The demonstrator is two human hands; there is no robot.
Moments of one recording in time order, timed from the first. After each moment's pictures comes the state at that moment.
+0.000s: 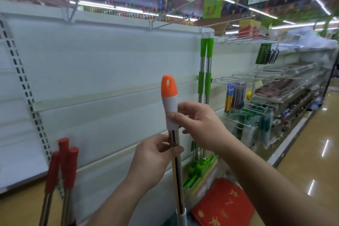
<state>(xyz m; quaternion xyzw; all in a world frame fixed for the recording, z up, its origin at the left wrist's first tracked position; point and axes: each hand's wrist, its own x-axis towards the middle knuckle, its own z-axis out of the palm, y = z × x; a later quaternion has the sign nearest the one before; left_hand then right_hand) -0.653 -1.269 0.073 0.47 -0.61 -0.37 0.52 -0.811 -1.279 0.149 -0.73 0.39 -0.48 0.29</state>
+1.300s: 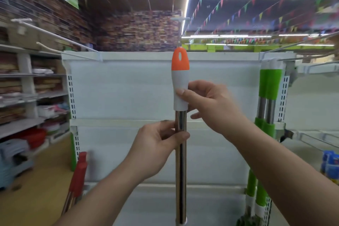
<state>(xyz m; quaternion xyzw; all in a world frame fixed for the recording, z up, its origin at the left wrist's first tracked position) -0.796 -1.431 0.195 0.57 -0.52 -0.13 0.62 -0.927 -1.531 0.271 -0.80 0.13 -0.45 0.38</state>
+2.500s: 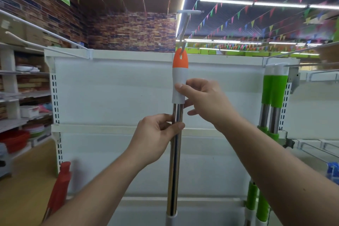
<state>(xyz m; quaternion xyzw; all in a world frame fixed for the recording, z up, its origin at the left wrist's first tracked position) -0.743 -1.495 0.204 0.60 -0.52 -0.07 0.61 -0.877 -1.575 0.289 -0.80 0.18 -0.44 0.36</state>
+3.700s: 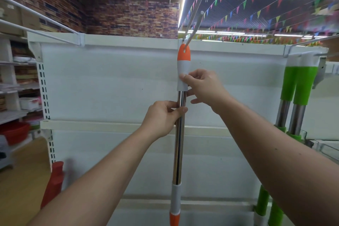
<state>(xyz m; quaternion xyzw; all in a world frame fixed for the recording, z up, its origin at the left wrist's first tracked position) -0.681 -1.591 0.209 0.66 -0.50 -0.07 0.56 -0.807 -1.660 0.292 -0.80 0.24 -0.42 0.36</state>
